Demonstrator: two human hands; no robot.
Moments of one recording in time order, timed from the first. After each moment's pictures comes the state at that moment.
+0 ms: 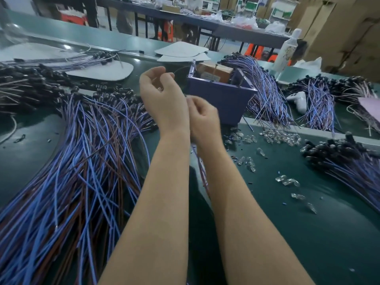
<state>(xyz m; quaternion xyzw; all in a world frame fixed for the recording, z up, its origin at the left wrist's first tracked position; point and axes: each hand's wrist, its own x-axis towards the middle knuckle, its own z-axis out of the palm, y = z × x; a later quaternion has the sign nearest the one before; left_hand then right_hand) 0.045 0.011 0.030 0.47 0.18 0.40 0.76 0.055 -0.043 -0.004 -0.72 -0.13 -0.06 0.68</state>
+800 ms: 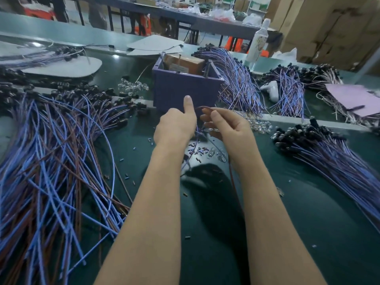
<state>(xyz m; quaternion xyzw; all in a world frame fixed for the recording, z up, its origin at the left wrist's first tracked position) 0.071 -0.043 -0.018 0.86 0.18 0.04 0.47 0.041 -0.163 -0.015 -0.73 -0.10 -0.07 0.67</state>
